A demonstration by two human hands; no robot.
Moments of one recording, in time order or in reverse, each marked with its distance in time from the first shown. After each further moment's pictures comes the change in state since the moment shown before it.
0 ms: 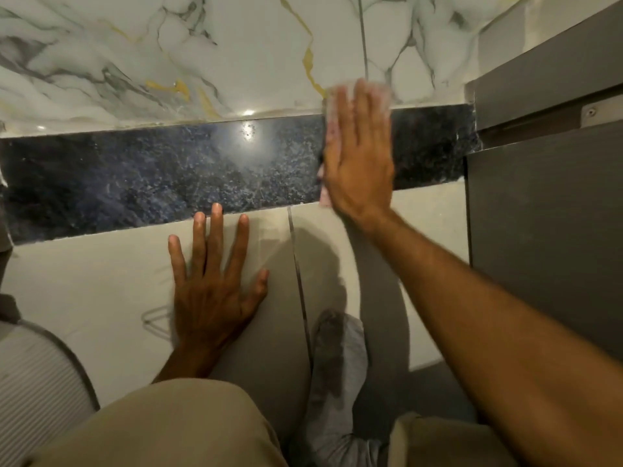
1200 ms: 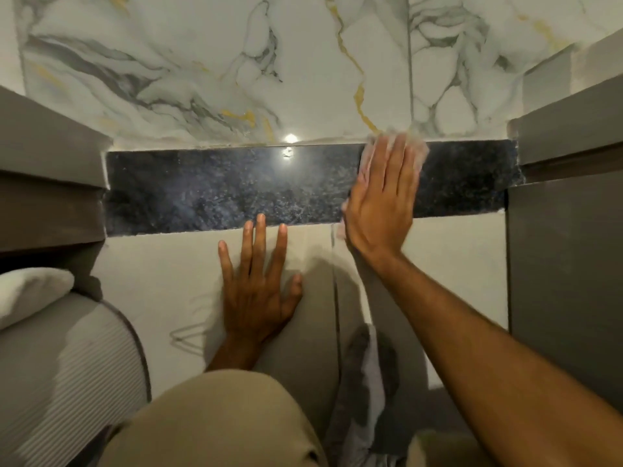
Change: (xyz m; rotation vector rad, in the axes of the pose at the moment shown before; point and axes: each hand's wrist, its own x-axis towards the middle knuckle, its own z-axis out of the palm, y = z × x) left_hand 0.006 0.008 -0.011 -0.032 0.016 -0.108; right_hand -0.029 -0.049 -0.007 0.014 0.006 0.124
